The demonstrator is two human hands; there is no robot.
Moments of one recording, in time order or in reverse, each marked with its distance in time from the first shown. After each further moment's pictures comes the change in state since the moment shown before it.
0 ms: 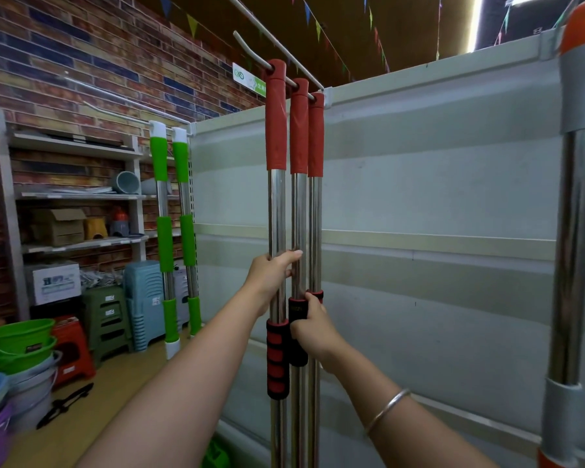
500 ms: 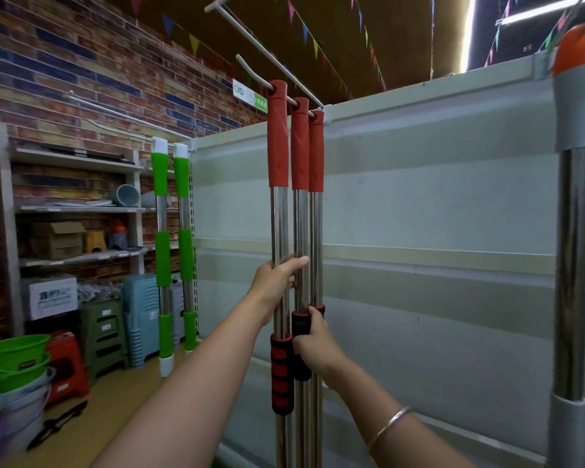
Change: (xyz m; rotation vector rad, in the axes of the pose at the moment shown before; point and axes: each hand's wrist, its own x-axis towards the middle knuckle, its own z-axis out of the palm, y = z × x) left_hand 0.009 0.006 0.001 0.008 -0.028 0.053; right_hand 0.008 0.004 0.003 0.028 0.014 0.026
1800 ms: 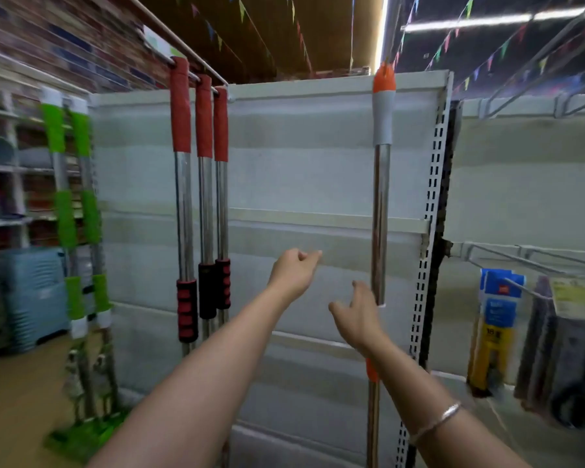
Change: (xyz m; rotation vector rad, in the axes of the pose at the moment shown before) left_hand -0.110 0.001 0.171 0.296 -0.137 0.052; right_hand -0.183 0.022 -0.163 -0.447 0.564 0.063
